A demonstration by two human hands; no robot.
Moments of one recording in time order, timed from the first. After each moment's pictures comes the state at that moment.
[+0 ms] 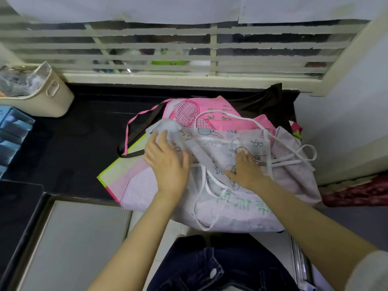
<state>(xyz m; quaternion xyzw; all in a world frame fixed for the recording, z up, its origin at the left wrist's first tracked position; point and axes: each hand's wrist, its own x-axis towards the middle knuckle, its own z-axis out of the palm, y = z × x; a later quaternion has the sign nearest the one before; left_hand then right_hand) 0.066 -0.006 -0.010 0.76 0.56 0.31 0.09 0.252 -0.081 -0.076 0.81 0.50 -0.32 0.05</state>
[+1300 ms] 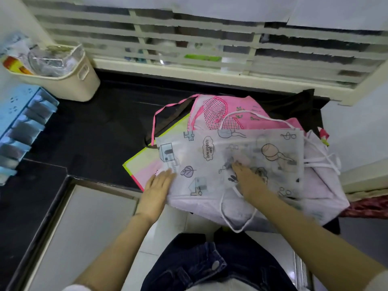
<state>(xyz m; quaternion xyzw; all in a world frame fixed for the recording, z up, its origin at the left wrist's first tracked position) -0.108 0.003 -0.083 0.89 0.43 0.01 0.17 0.165 -0.069 -0.071 0.77 0.58 -0.27 0.09</state>
